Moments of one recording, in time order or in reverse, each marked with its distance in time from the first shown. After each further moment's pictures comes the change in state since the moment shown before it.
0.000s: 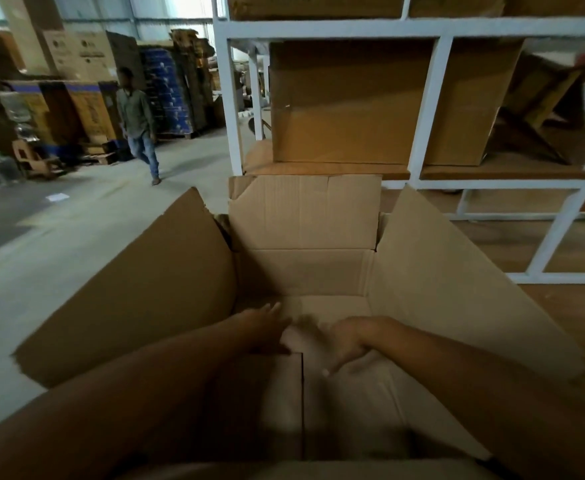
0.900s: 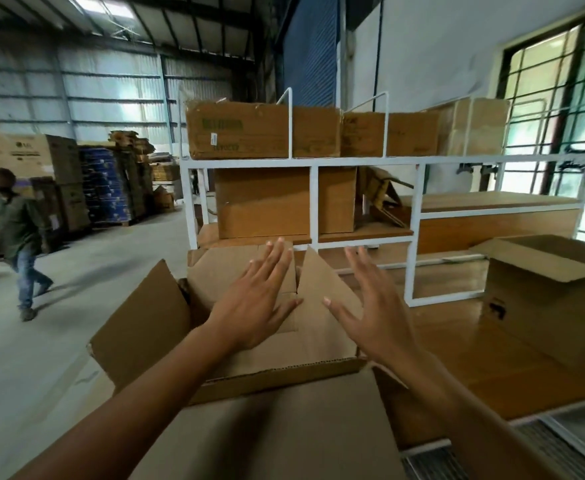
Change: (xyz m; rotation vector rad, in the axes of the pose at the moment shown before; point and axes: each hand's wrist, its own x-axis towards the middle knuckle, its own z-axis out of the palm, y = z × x) left_hand -0.307 0.139 -0.105 -0.143 1.083 0.252; right_hand -0.359 -0.062 0.044 0.340 1.477 0.151
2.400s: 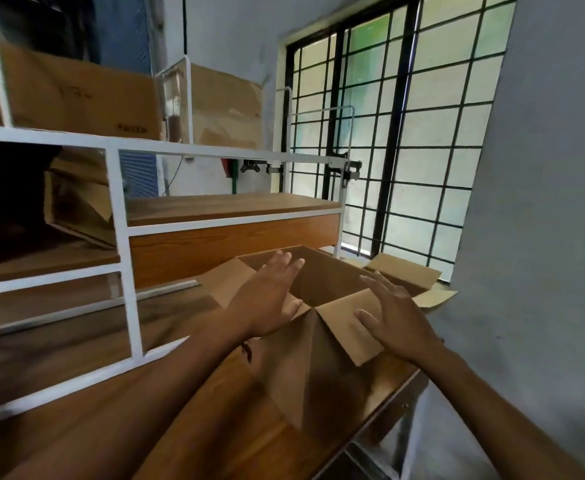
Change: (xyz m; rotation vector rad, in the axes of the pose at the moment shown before) left_hand 0.527 0.529 0.343 -0.293 -0.104 0.325; right_hand 0.037 0.709 -0.323 -0.414 -0.075 0.511
